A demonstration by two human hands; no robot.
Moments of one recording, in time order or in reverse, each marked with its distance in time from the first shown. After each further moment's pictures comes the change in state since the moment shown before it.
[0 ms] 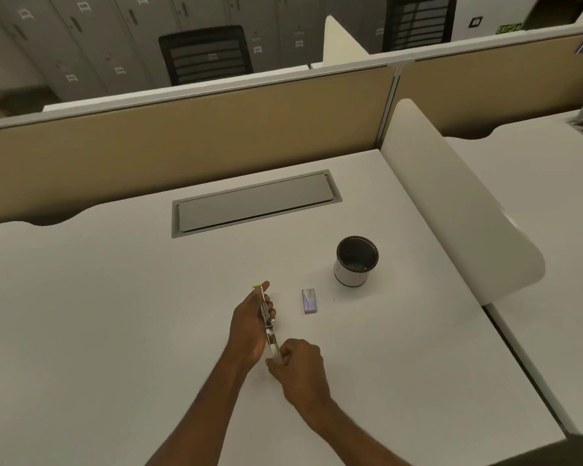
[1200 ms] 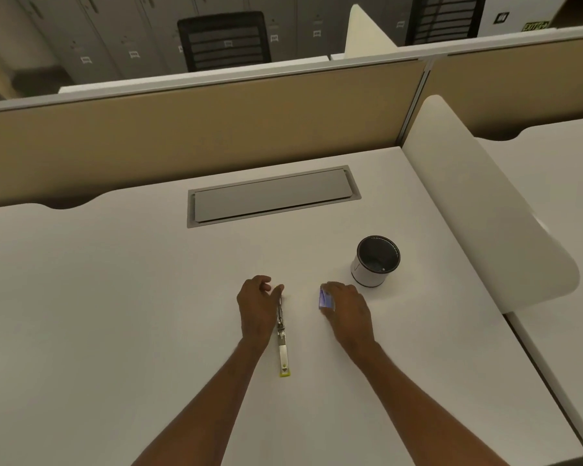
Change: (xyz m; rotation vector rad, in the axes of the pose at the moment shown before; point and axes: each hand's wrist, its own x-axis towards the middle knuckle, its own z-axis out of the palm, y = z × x) left_hand 0.019 0.009 -0.008 0.830 0.328 0.427; right_hand 0.103 0.033 -0.041 -0.311 0.280 -0.310
